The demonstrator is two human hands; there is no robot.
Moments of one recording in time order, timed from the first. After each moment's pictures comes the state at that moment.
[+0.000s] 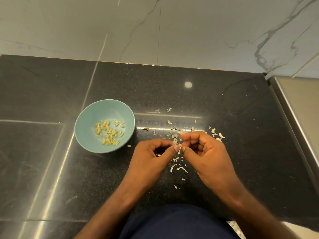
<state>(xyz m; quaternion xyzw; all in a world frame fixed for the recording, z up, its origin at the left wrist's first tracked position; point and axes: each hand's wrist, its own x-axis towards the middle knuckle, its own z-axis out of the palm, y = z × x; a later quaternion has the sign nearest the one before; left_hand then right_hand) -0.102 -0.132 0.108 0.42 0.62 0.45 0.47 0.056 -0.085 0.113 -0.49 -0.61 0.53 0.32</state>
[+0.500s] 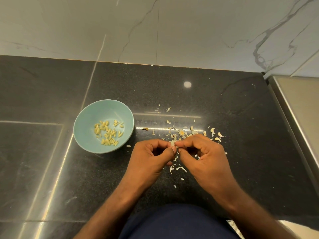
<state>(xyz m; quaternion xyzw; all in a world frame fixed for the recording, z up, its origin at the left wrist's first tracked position) -0.102 -0.132 0.105 0.38 0.59 0.49 0.52 0.055 -0.089 0.115 -0.45 -0.72 0.42 0.34</state>
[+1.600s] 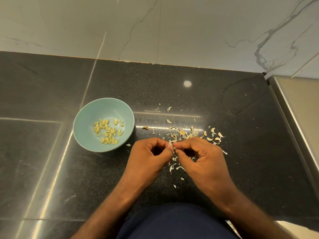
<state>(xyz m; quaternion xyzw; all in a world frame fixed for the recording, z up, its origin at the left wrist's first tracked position) -0.106 -0.132 0.102 0.41 0.62 0.47 0.48 0.051 -0.092 0.112 -0.44 -0.74 0.39 0.33</state>
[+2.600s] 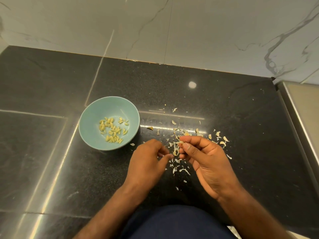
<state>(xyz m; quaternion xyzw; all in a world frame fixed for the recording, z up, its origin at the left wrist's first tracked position) -0.111 -0.130 0.076 0.52 0.73 0.30 0.32 0.045 -0.081 0.104 -0.44 -0.37 0.73 0.37</state>
